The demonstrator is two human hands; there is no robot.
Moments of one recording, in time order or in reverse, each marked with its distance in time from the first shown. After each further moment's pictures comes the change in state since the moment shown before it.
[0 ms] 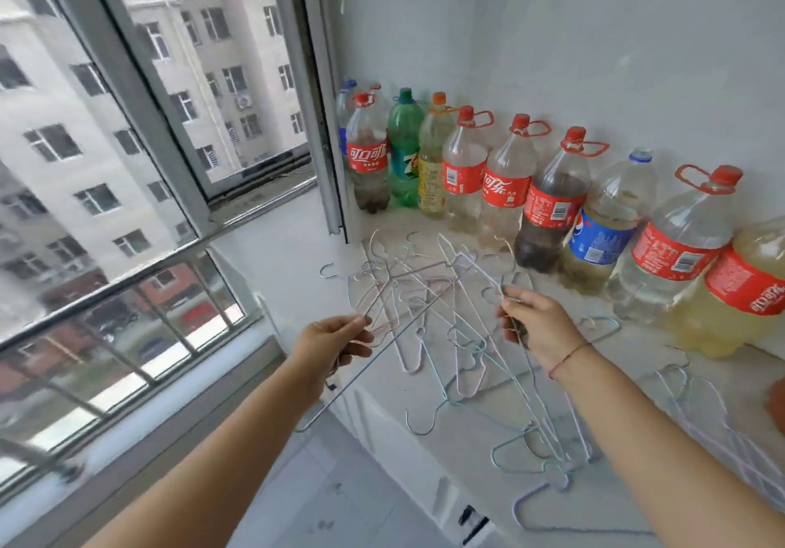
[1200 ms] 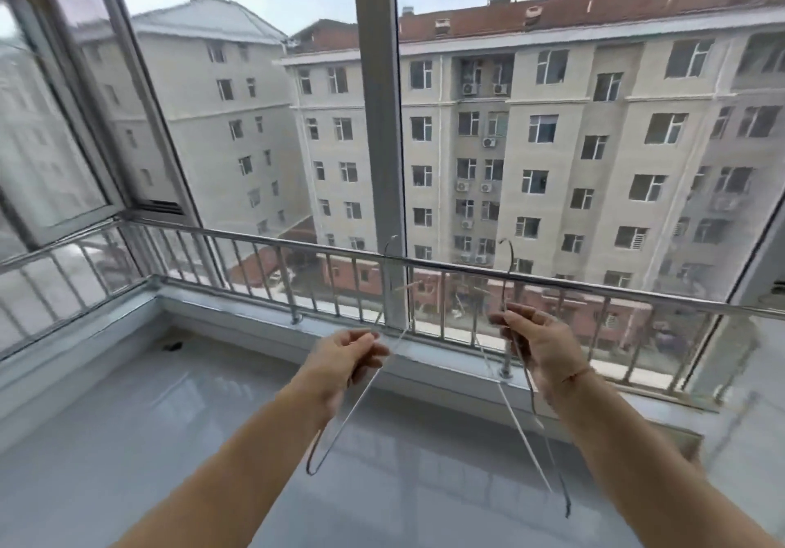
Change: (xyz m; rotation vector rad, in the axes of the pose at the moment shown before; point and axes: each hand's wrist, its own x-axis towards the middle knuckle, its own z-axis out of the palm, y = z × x) left_hand -0.639 -0.122 -0.330 -0.435 1.141 0.247; right_hand -0.502 0.049 0.473 0.050 -1.136 0.021
